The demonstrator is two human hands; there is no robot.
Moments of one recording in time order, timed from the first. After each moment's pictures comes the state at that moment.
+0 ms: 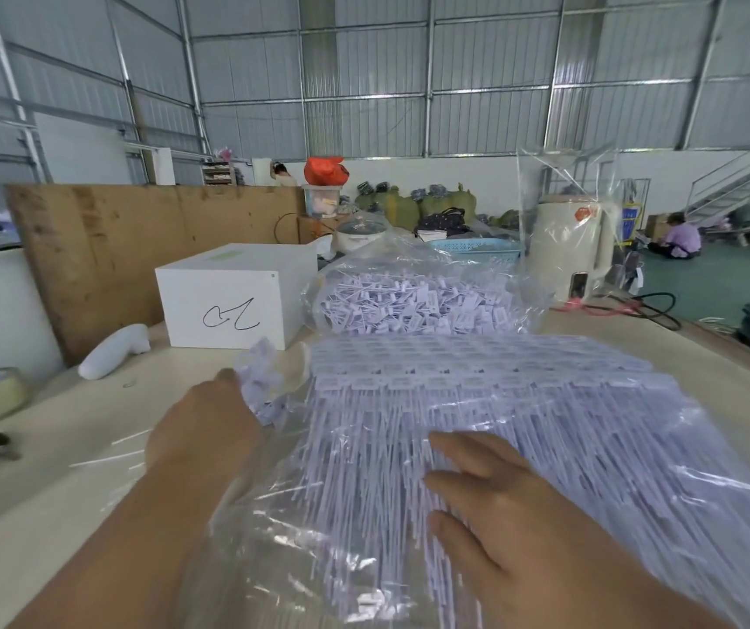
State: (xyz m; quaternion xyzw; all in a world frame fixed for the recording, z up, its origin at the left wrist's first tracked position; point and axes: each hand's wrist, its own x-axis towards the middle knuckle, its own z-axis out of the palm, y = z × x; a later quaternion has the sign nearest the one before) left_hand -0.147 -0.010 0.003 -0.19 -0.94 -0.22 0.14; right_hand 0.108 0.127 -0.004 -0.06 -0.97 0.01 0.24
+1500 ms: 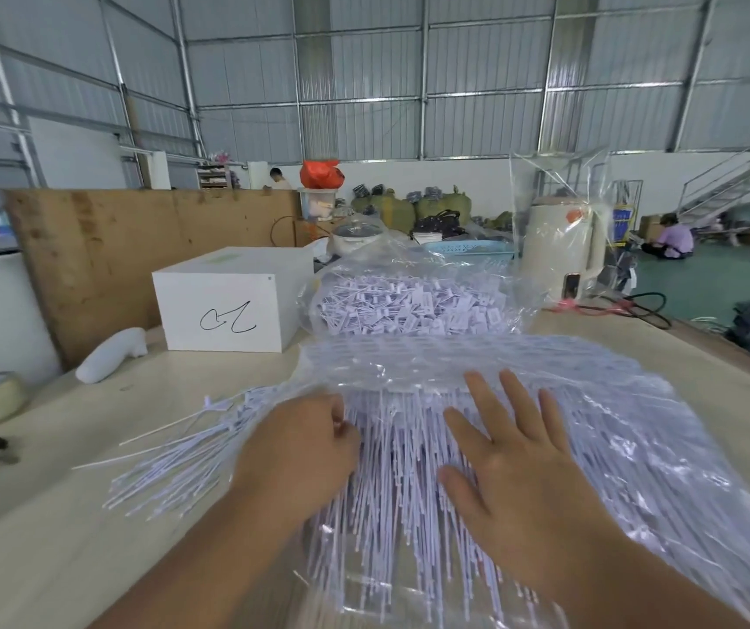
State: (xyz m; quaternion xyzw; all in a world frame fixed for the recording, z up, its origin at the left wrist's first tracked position) left_hand -0.071 0.023 0.000 -0.38 -0.87 -0.27 0.14; right_hand 0.091 0.152 -0.012 -0.23 -0.95 -0.14 0.15
